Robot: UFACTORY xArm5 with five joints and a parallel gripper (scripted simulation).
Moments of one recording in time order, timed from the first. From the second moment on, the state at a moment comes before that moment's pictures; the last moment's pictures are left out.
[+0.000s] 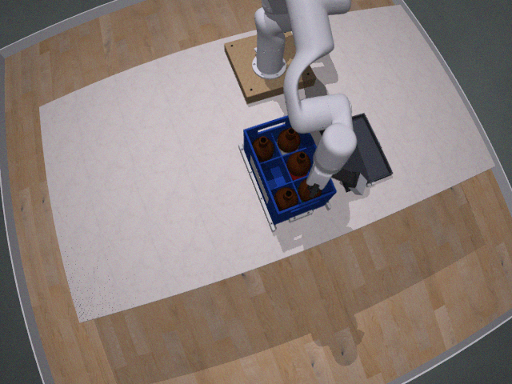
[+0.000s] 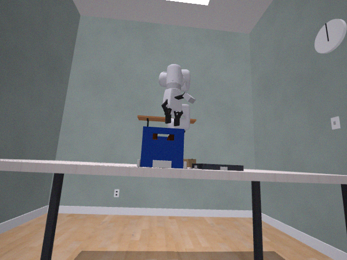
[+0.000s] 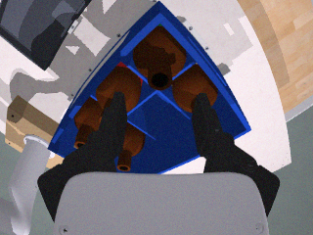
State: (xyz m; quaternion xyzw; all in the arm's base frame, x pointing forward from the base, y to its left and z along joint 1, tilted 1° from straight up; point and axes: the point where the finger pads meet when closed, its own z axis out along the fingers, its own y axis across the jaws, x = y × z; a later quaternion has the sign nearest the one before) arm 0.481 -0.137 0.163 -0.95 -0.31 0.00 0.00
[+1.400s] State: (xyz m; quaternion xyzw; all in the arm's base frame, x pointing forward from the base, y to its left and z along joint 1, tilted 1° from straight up) arm 0.481 -0.137 0.185 -0.95 -0.31 0.00 0.00
